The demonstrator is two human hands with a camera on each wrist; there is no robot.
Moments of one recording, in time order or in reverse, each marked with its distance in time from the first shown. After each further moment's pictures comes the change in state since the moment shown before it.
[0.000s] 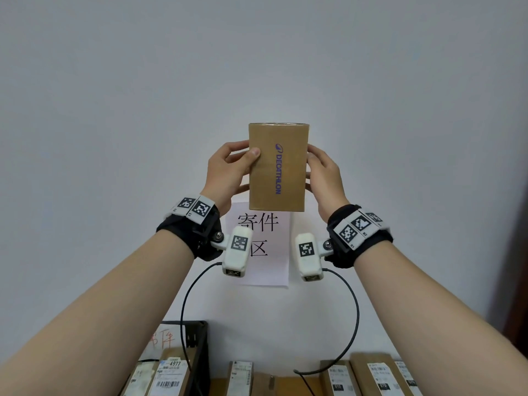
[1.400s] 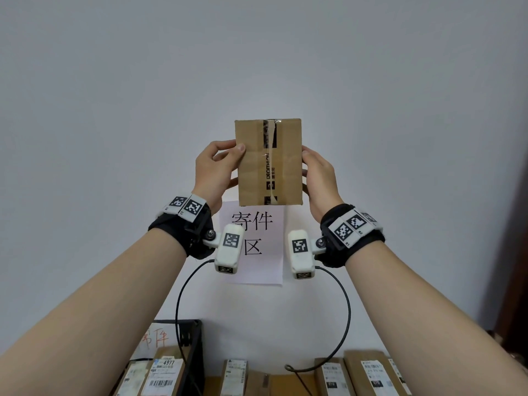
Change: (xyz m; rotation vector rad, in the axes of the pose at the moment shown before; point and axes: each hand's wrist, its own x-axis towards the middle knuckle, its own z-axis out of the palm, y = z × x) left_hand 0.014 -0.012 -0.001 -0.060 0.075 0.040; right_hand -0.002 0.000 -0.008 0.127 -0.030 0.067
